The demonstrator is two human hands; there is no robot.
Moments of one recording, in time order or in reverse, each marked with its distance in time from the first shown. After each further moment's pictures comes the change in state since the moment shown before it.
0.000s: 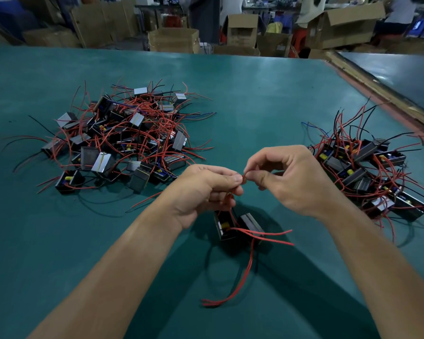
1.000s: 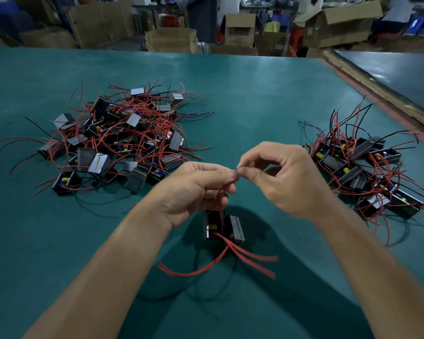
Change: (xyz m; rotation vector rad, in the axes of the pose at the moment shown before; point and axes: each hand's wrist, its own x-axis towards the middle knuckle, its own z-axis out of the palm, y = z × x) left_hand -0.001 0.002 -0.008 -0.006 -0.090 0.023; right_hand -0.002 -0.004 0.005 -0.099 0.095 -0.114
